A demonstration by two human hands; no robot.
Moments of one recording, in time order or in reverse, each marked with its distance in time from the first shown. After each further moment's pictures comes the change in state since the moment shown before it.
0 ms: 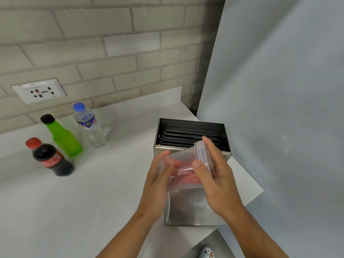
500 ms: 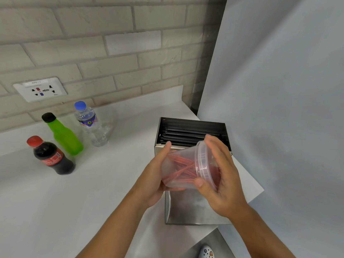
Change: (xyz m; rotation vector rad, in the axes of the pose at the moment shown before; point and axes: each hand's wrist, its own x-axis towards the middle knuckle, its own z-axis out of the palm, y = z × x) left_hand 0.020 0.039 -0.004 0.003 -0.197 -0.323; right_hand 0.001 0.019 -0.011 -0.140 -0.015 -0.363
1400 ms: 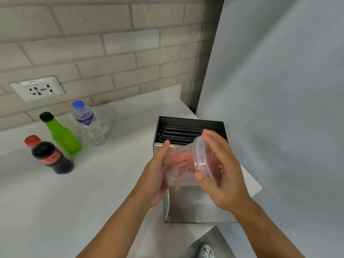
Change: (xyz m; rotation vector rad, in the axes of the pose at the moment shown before) left_hand 0.005 -0.009 0.006 -0.087 0.010 0.094; right_hand 0.012 -0.010 -0.012 -0.013 -0.014 -0.004
